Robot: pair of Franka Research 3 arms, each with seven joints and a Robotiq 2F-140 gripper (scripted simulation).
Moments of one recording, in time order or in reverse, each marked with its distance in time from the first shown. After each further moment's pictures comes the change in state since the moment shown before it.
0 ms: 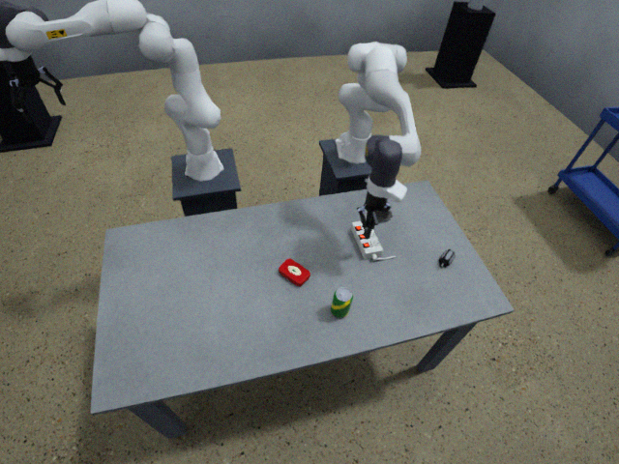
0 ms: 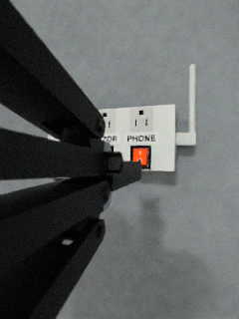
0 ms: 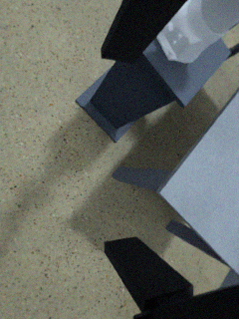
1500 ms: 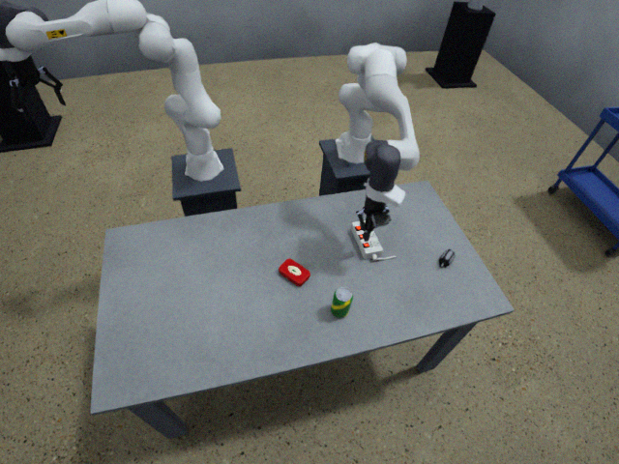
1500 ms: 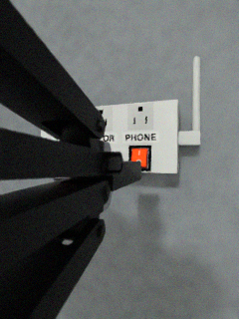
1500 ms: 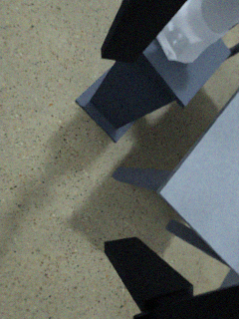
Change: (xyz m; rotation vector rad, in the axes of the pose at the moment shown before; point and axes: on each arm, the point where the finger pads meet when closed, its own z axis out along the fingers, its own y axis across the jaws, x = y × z) left arm -0.003 -0.001 0.020 0.003 -0.011 0.001; right arm 0.000 0.000 0.000 0.000 0.000 0.000
